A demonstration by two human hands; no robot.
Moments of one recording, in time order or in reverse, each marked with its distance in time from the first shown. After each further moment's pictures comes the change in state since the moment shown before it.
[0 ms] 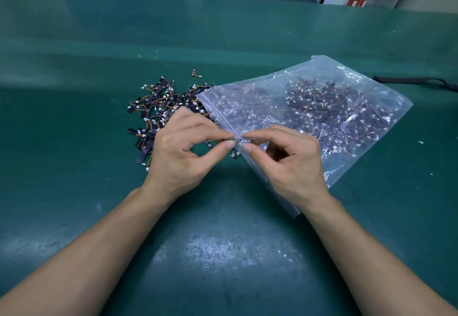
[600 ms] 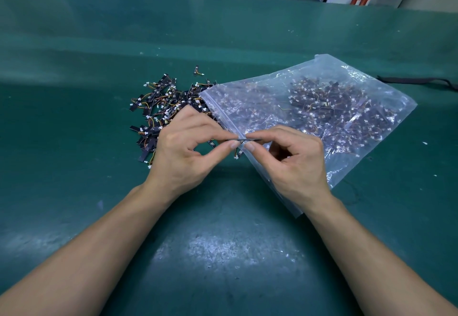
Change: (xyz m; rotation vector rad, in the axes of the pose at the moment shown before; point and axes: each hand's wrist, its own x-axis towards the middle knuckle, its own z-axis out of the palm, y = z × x) left_hand -0.001 -0.003 -0.001 0.016 -0.028 0.004; right_hand -0.001 0.001 0.002 -0.010 0.014 -0.006
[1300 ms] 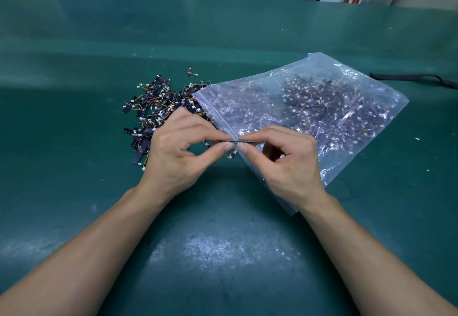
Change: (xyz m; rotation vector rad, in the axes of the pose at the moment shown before) left_hand 0.001 0.001 0.002 -0.029 -0.019 0.000; right_hand -0.001 -0.002 -0.004 -0.014 -0.019 0.000
